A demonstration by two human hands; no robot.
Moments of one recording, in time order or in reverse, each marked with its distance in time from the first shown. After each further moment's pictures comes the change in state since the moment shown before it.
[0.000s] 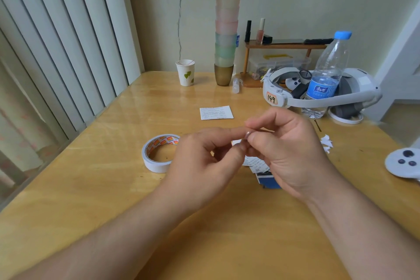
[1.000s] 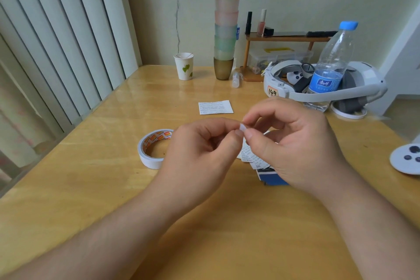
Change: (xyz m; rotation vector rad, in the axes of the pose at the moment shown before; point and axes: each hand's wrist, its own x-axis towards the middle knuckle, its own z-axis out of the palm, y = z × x) left_hand 0.000 0.005 0.000 -0.081 0.025 -0.094; right_hand 0.001 0.001 -0.015 -0.456 -0.093 -0.350
